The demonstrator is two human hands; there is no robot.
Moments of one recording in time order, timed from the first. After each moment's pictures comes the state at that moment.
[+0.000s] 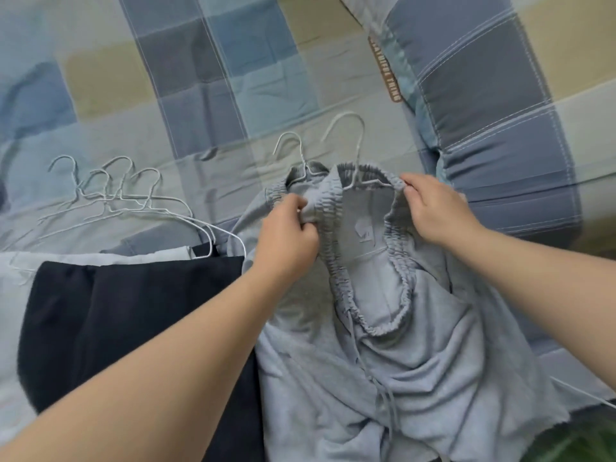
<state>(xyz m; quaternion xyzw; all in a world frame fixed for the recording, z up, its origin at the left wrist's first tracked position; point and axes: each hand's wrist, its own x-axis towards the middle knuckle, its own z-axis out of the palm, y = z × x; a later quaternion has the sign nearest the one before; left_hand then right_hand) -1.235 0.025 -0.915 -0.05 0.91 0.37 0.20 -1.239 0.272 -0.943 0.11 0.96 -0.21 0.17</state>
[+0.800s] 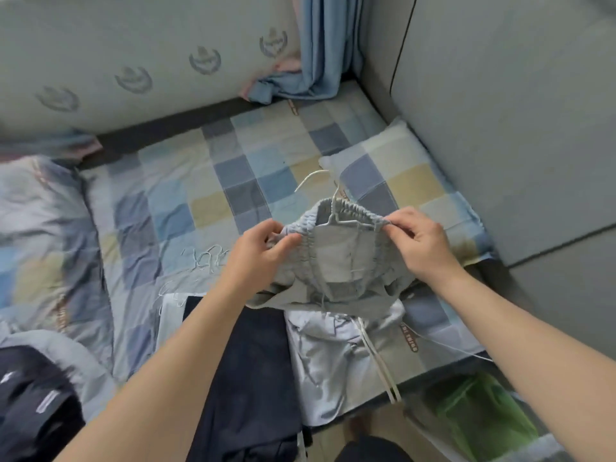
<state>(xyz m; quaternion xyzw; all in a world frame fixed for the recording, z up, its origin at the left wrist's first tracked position) -1.158 -0.039 -0.469 0.05 0.89 0.44 0.12 -1.113 0.242 -0.489 0.06 0.88 -0.47 -0.08</state>
